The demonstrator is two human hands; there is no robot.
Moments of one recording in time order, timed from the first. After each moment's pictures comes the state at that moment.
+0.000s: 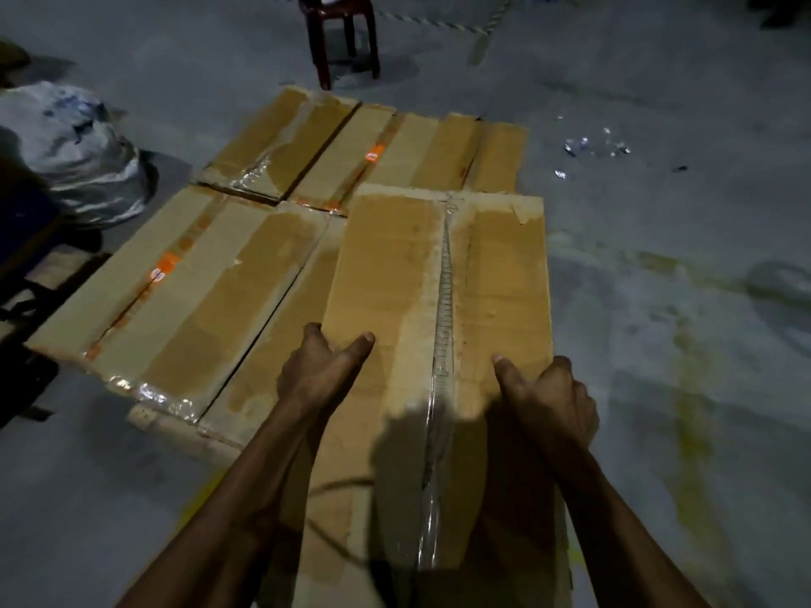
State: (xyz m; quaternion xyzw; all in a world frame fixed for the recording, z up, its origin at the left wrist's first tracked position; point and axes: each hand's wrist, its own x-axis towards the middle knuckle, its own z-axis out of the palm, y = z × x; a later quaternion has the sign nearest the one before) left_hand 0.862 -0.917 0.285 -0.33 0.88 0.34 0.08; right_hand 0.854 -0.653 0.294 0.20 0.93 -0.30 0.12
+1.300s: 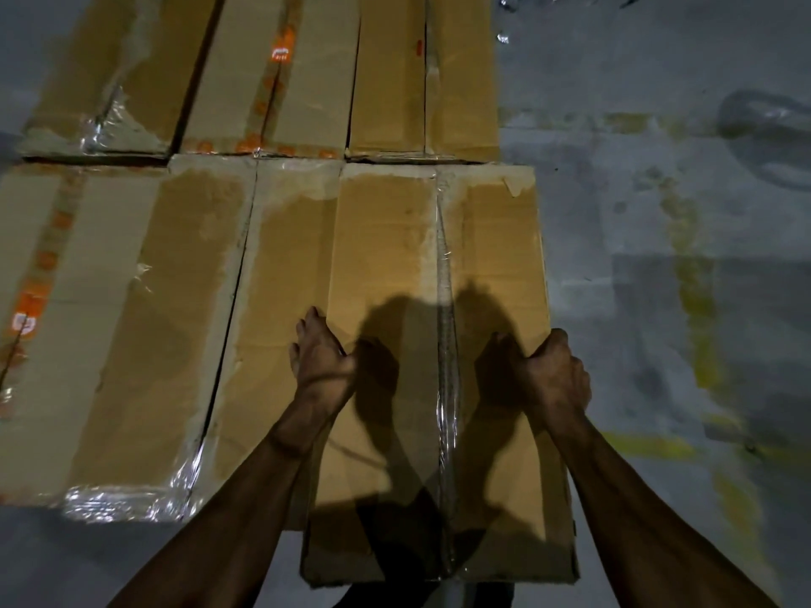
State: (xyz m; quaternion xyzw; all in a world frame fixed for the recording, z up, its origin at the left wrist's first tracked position) left_hand 0.773 -0.996 0.110 -0.17 0.90 0.35 0.17; right_hand 0.815 -0.731 0.130 0.37 0.87 -0.28 0.15
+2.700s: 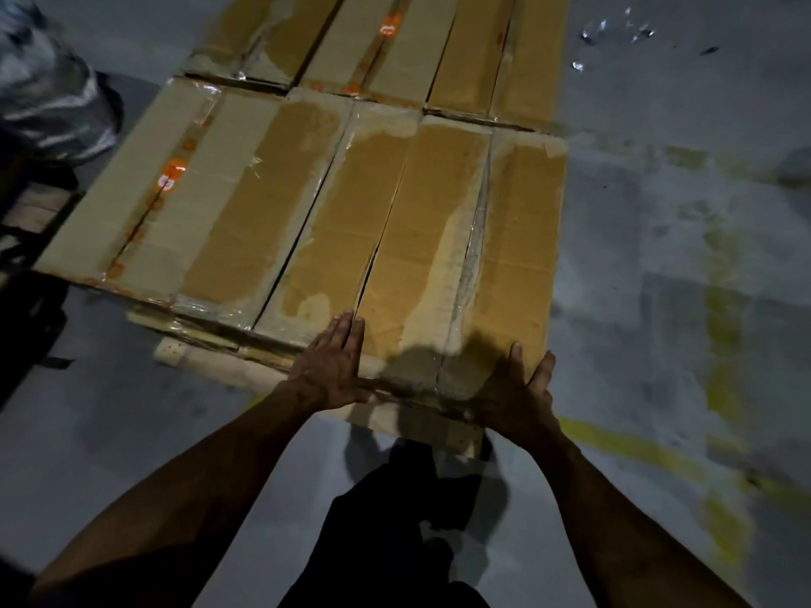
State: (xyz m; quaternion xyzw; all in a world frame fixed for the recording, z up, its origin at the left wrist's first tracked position) left_hand 0.975 -1.044 0.126 0.08 0.95 0.04 0.30; right_hand 1.005 -0.743 0.094 0.06 0.95 -0.25 0.21
